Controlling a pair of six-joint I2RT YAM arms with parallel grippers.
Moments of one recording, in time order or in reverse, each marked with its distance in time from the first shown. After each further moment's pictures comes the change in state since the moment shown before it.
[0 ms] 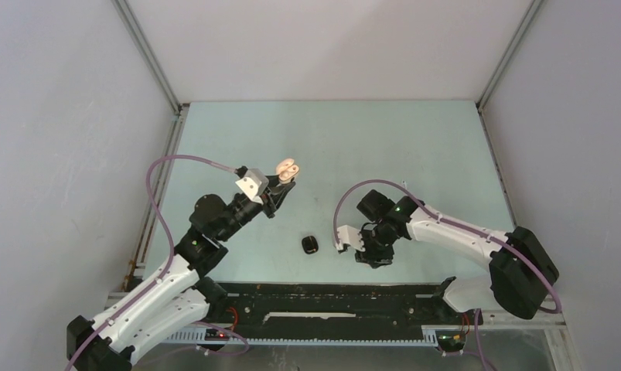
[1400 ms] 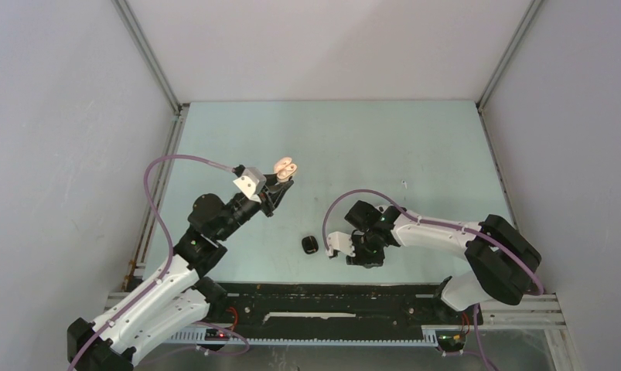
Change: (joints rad) left arm 0.024 -0.004 0.000 0.001 0.008 -0.010; right arm 0.091 0.121 -0.070 0.219 0.130 0.104
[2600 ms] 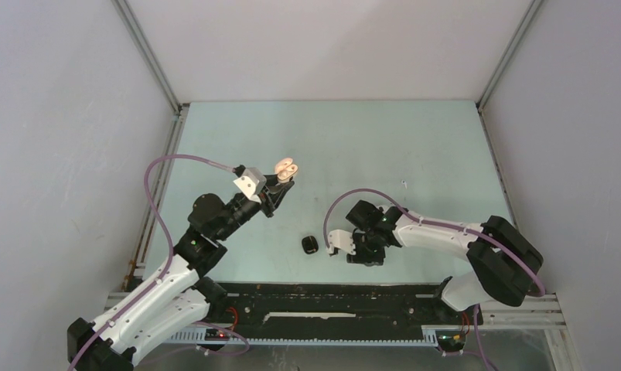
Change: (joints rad) left arm 0.002 0.000 0.000 0.000 0.018 -0.008; right arm -0.006 -0.011 -0.010 0.021 0.035 0.035
